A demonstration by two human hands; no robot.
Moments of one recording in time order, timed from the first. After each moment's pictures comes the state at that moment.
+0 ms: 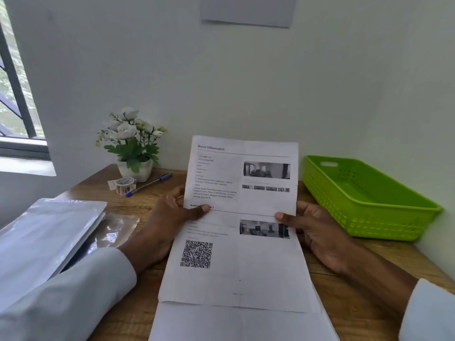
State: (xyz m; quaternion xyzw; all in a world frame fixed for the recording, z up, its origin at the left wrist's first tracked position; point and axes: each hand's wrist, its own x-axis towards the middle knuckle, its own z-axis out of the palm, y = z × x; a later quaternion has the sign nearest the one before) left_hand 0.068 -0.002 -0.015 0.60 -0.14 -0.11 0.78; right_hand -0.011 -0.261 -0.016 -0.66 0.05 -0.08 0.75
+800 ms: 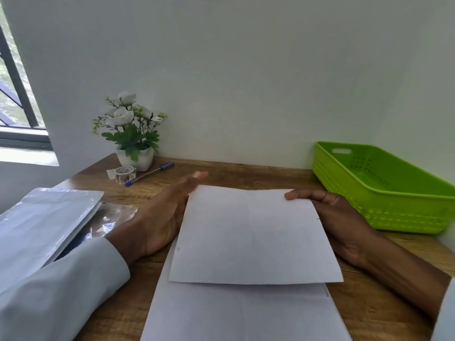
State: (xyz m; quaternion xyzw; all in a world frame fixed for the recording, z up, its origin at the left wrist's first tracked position) left_hand 0.073 0.004 -0.014 0.58 -0.14 -0.24 0.76; right_hand -0.013 -0.268 -0.013 -0.66 0.07 -0.09 0.74
